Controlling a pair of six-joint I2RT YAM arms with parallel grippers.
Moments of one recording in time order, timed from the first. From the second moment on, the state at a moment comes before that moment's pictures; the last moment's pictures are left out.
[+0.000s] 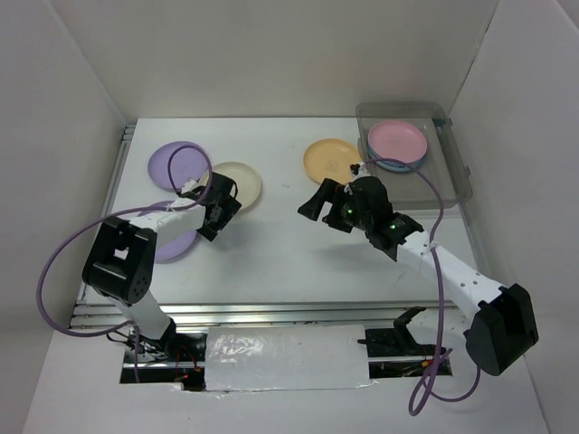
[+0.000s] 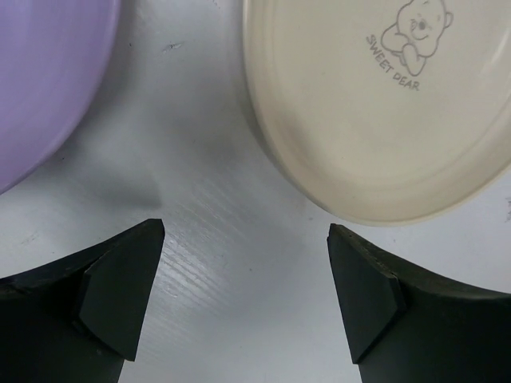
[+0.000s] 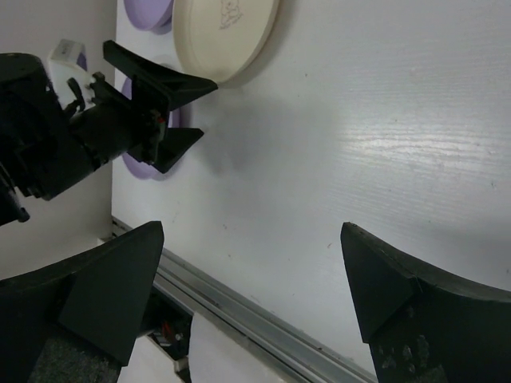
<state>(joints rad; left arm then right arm) -0.35 1.67 1.01 -0.43 -0.34 -1.24 0.53 1.15 0.83 -0.17 -0.15 0.82</state>
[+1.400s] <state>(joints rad) -0.48 1.74 1.35 -0.79 -0.56 -1.29 0.54 1.11 0.83 -0.18 -0.16 0.80</state>
